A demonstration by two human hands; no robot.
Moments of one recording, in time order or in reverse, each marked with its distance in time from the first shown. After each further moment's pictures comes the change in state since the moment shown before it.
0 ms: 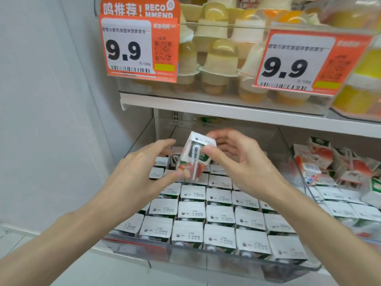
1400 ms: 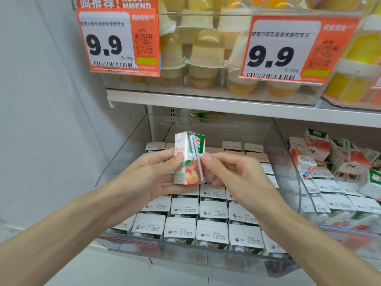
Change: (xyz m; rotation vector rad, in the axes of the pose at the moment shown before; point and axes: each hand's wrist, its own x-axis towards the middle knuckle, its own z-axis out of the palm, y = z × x) left_hand 0.005 0.025 0.017 -1.136 -0.411 -0.234; right_hand -0.041 0.001 0.007 0.275 0.015 0.294
